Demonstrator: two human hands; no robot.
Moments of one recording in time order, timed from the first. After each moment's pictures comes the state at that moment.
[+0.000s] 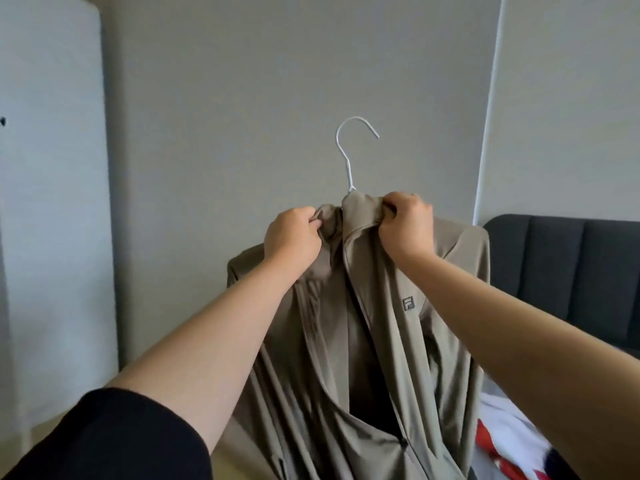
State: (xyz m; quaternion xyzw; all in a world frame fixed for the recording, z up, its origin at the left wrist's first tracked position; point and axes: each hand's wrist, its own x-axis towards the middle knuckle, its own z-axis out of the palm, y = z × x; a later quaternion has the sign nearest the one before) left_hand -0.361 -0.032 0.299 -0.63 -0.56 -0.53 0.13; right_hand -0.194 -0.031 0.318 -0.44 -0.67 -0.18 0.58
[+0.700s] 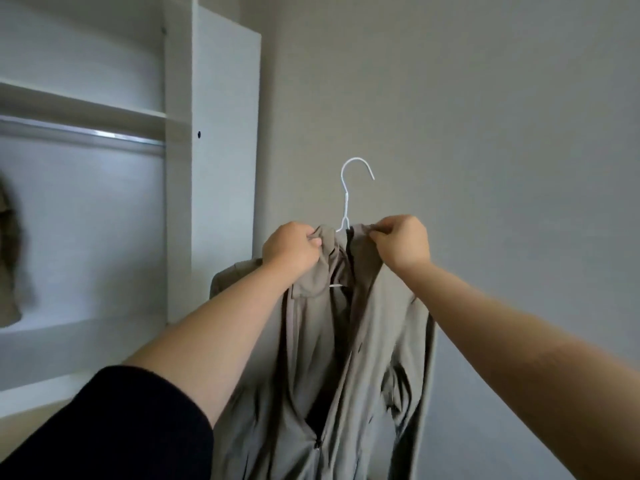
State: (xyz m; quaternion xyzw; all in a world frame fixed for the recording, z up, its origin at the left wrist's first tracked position) left_hand -0.554 -0.077 0.281 -0.51 -0.74 -0.43 0.13; right_hand -0.396 -0.006 0.299 -0.36 -0.78 0.12 0.49
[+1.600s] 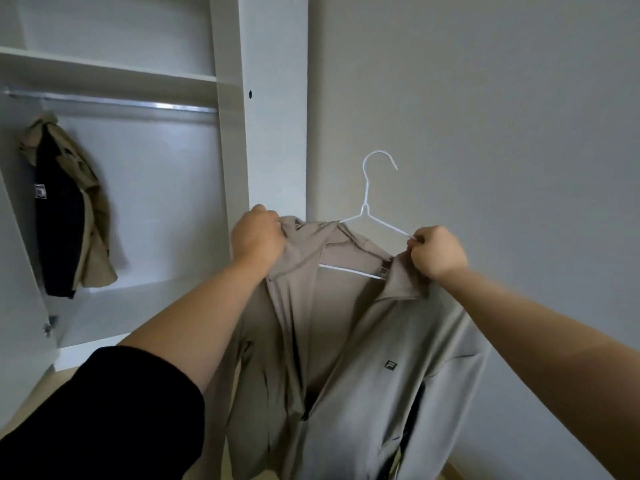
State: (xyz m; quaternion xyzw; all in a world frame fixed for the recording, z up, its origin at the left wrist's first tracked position) left_hand -0.693 -0.114 0.223 -0.40 -0.80 -0.38 0.23; right_hand -0.461 0.026 0.225 -0.44 -0.82 0.12 0.35
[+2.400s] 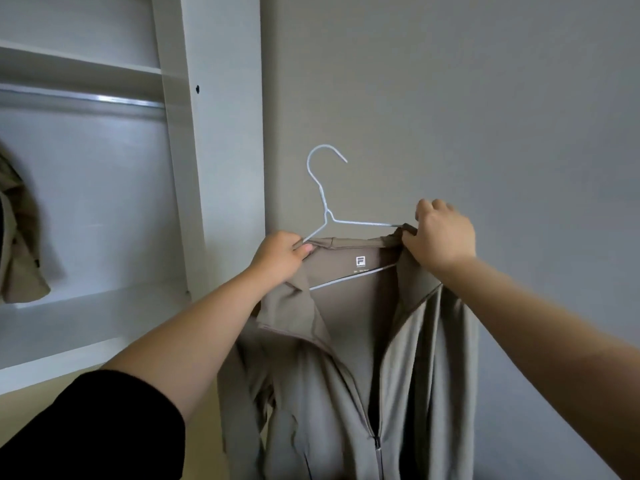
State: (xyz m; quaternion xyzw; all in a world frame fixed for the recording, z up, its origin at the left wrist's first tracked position) left_hand -0.622 -0.057 0.206 -0.54 -0.73 -0.42 0.01; right_hand -0.393 0.045 0.243 -0.47 -0.80 -0.15 0.35
